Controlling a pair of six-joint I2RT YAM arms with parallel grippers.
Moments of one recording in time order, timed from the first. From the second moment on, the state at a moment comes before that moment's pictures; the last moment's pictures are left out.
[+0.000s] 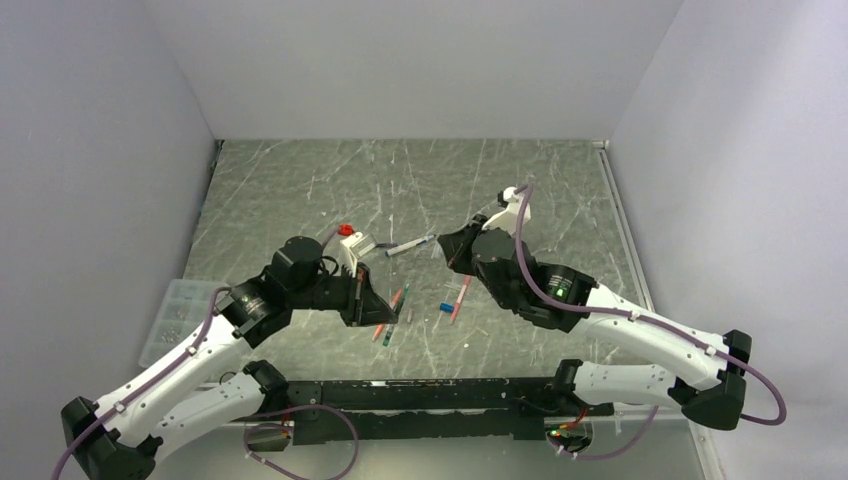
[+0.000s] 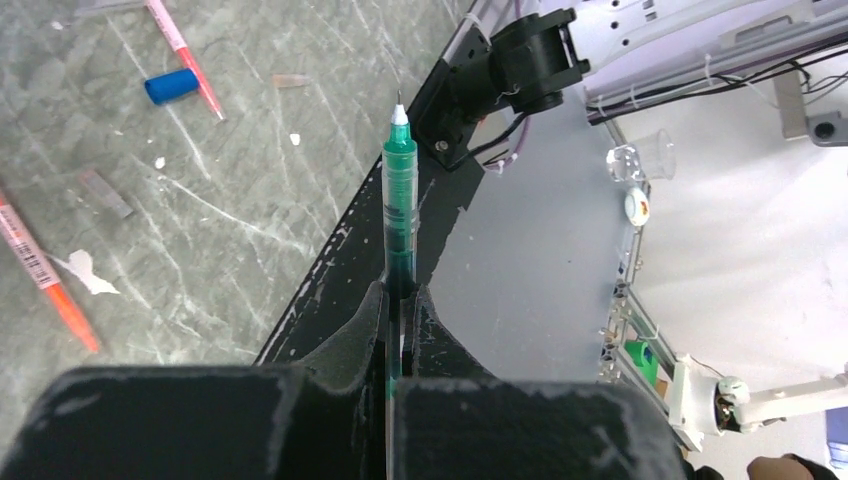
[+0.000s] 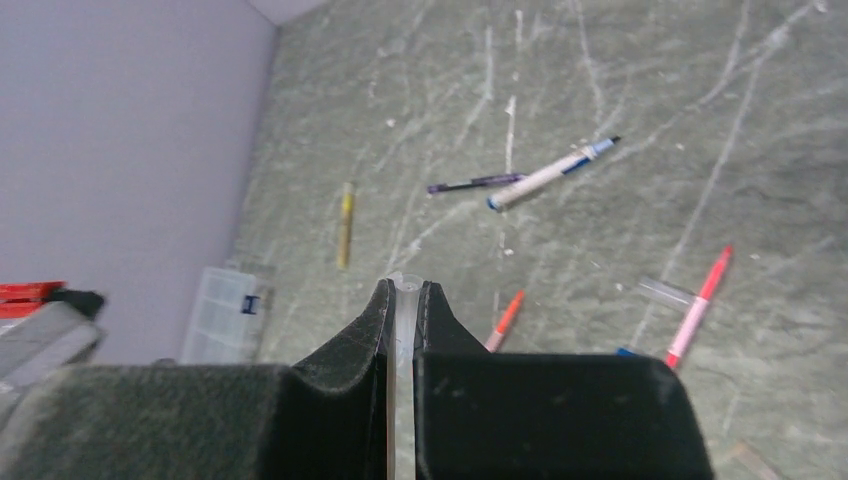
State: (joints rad) left arm -0.73 0.81 0.76 -0.42 0.63 -0.53; right arm 1.08 1.04 1.04 -0.44 0.66 0.93
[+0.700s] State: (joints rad) left arm -0.73 0.79 0.72 -0.24 0.67 -0.64; right arm 1.08 1.05 1.07 -0.24 0.44 0.90
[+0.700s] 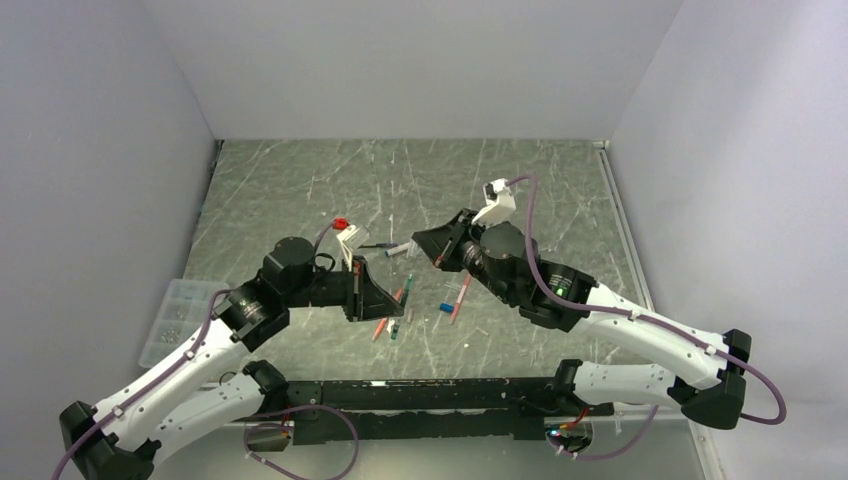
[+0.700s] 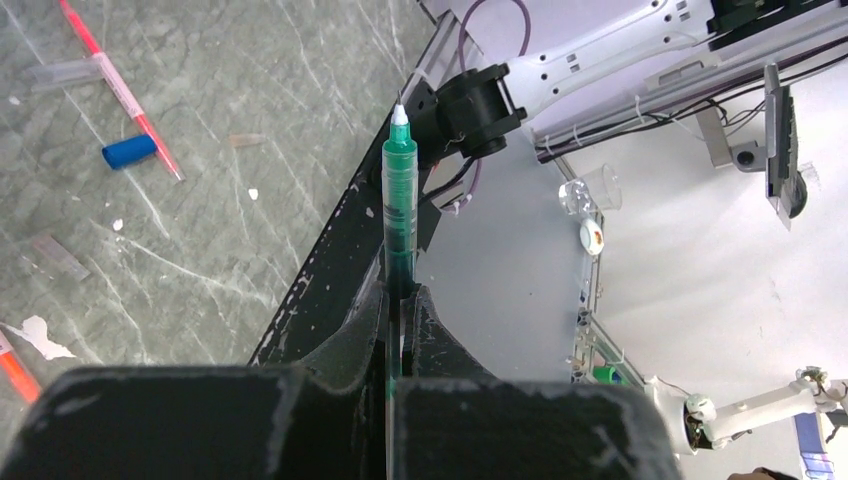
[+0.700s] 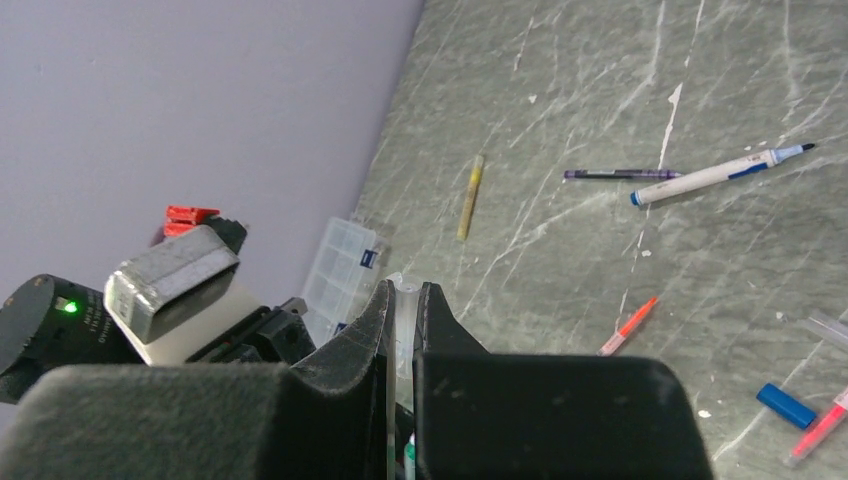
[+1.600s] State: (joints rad) left arm -0.73 0.75 0.72 -0.20 0.62 -0.67; right arm 1.10 1.01 1.03 -0.22 0.38 0.88
